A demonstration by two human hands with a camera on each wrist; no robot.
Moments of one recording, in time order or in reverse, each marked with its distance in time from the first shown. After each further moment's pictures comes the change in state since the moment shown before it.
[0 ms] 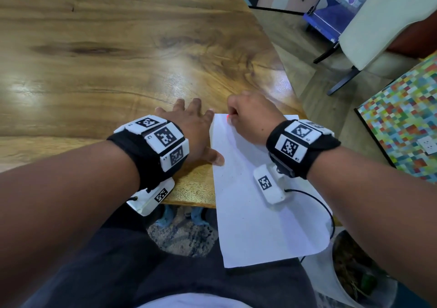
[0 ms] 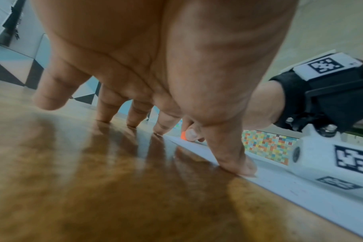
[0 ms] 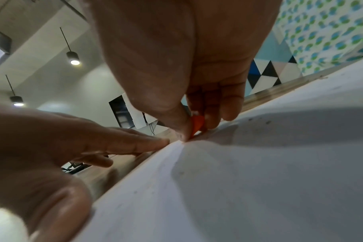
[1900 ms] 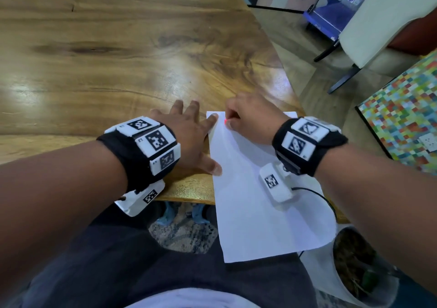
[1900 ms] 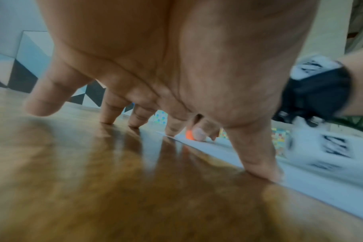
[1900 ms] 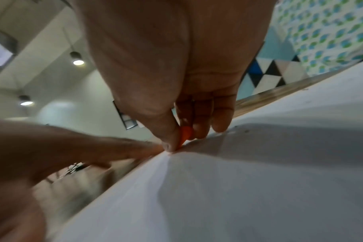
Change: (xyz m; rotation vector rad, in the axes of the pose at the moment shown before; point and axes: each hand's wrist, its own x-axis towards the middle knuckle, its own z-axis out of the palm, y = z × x) left_hand -0.010 -0.003 0.010 0.055 -0.011 0.039; right_hand -0.004 0.007 -0.001 0.027 -0.063 -0.081
